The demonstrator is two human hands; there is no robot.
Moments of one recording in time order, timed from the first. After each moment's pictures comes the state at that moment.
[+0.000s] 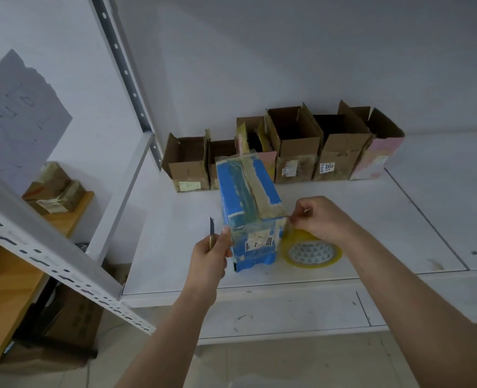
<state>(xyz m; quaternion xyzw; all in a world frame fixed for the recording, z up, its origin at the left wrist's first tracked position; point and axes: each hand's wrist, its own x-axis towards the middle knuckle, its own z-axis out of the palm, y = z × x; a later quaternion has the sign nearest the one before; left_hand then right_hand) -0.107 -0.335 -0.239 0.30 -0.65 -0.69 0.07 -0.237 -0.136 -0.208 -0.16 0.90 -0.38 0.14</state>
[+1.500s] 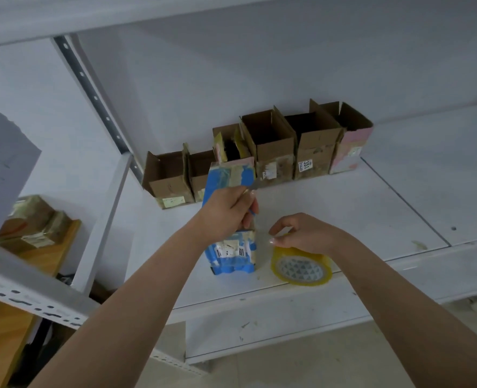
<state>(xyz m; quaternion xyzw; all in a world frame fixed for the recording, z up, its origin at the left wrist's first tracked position) -0.175 -0.322 -0.155 -0.07 -0.88 -0.47 -0.02 -0.217 -0.128 -0.210 -0.15 0.87 -0.38 0.26</state>
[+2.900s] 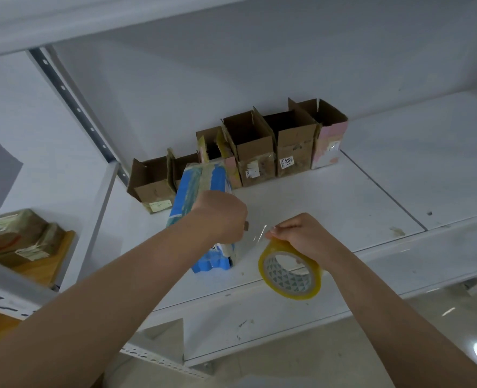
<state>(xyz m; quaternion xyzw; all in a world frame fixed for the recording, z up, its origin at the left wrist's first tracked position) -0.181 -0.269 -0.131 -0.14 -0.96 0.20 -0.13 -0.178 -0.101 -0.209 -0.03 0.82 -0.54 0.19</state>
